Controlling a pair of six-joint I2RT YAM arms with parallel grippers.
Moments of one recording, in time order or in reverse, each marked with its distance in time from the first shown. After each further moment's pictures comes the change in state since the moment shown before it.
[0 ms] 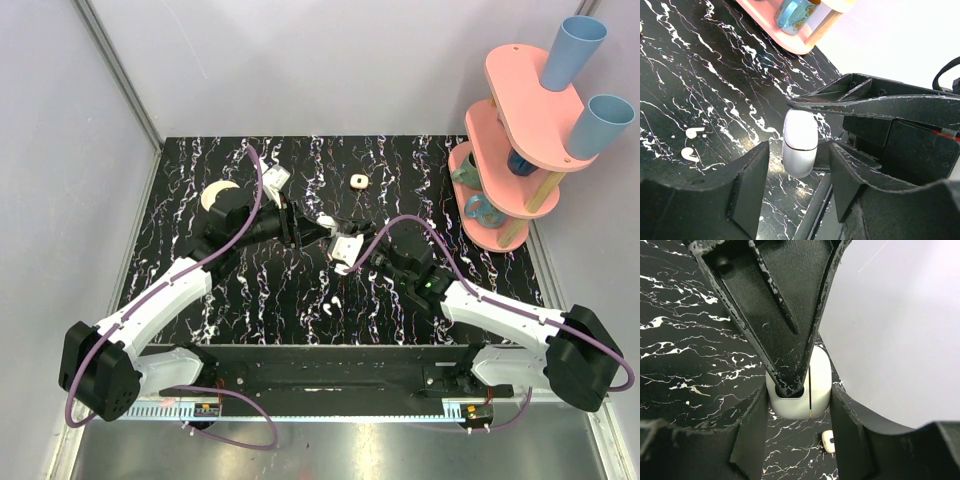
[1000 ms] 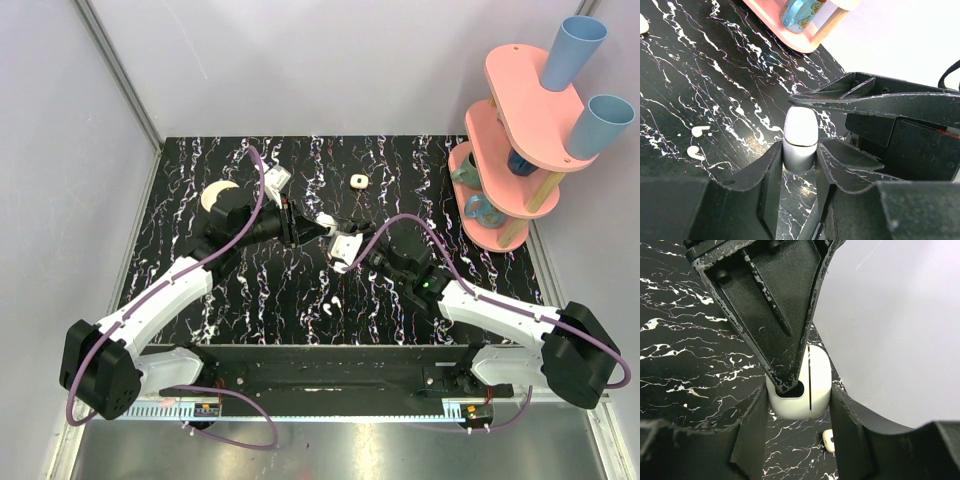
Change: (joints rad) left arm 0.000 0.009 0.000 -0.008 -0.010 0.018; right arm 0.002 0.022 -0.009 0.044 0.023 0.013
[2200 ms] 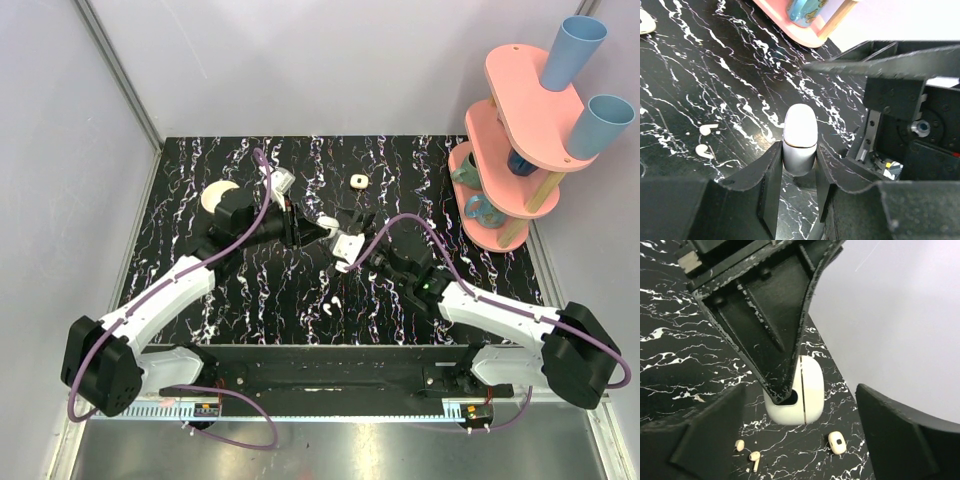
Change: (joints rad) left arm -0.006 0.019 0.000 -0.010 -0.005 0.048; right arm 0.004 -0.001 -0.008 0.018 0.002 0.033
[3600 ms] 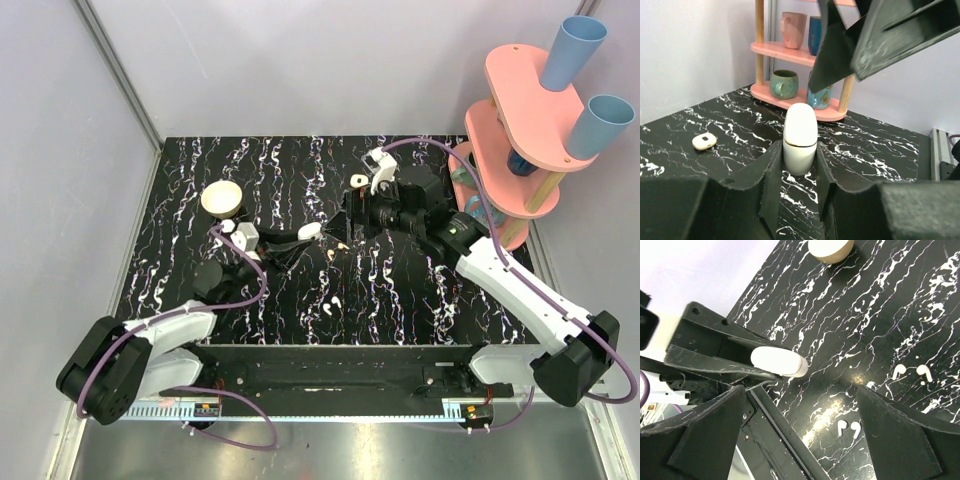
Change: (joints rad) left arm -0.012 -0.037 -0.589 1.156 -0.135 0.152; right arm -0.203 0.038 0.544 -0.892 -0.204 1.132
